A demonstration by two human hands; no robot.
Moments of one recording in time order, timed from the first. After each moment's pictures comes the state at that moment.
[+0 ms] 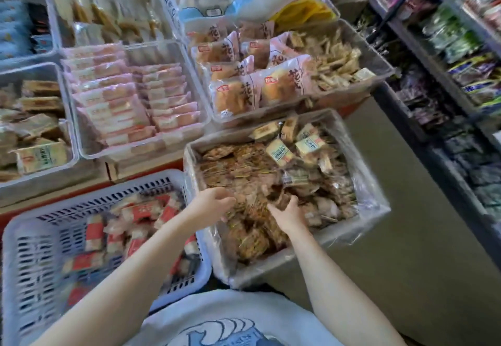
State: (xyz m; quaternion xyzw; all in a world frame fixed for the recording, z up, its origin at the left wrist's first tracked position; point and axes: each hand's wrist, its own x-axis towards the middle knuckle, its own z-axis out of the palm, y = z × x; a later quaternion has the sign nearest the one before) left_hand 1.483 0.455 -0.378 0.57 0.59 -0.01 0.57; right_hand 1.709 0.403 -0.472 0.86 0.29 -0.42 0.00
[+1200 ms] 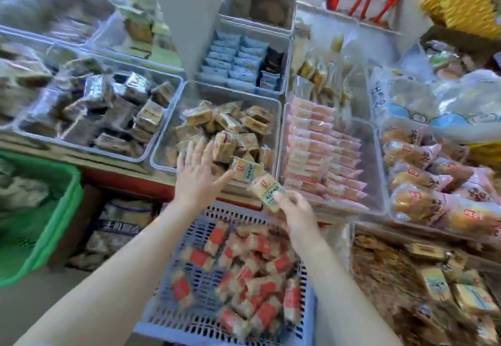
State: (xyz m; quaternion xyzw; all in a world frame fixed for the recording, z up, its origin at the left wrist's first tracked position) left_hand 1.111 0.497 -0.390 0.53 0.82 0.15 0.16; right_hand 1.339 0.524 -0.367 0.63 0.40 -0.62 -0.24
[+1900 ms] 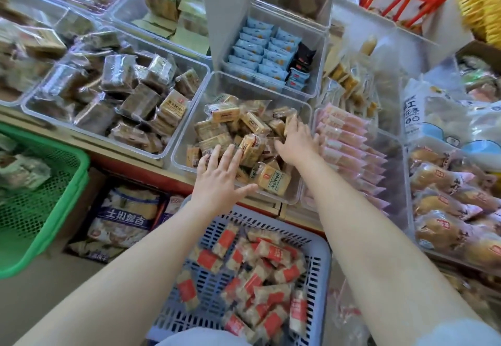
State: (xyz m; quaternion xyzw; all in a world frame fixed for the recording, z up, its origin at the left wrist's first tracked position) left_hand 1.083 0.510 -0.417 0.58 0.79 0.03 0.20; right_hand 1.210 0.689 -0.378 0.58 0.80 -0.12 0.11
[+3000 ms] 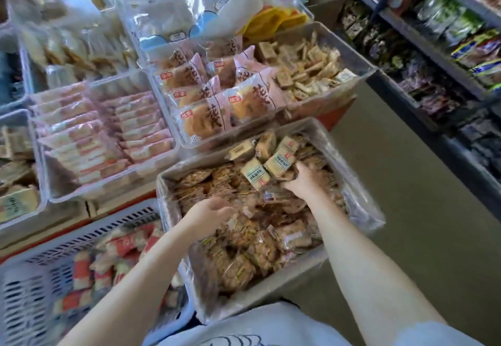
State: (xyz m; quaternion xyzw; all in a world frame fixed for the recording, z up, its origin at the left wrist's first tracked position) left_hand 1.556 0.489 -0.379 0.60 0.61 -0.03 0.52; right_hand 1.825 0.504 -0.433 0.83 0.45 -0.33 -0.01
